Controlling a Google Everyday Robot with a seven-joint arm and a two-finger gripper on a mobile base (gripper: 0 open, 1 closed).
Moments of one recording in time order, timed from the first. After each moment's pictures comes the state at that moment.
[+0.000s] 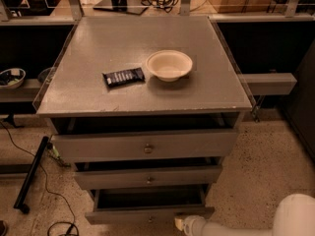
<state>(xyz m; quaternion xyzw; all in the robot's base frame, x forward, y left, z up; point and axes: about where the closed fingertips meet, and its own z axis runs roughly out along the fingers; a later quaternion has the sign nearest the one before) 0.476 -0.111 0.158 -0.10 0.92 0.23 0.29</state>
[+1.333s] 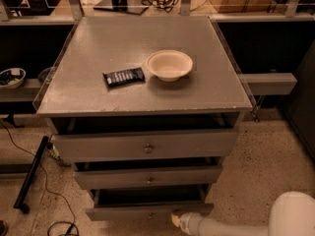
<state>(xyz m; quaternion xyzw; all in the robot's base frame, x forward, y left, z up) 0.488 -0.097 0.160 -0.11 0.92 0.23 0.30</state>
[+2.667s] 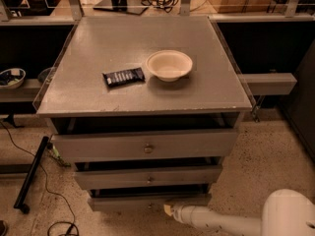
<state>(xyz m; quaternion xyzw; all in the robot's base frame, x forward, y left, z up) 0.536 -0.063 0.171 -0.13 0.91 0.25 0.31</state>
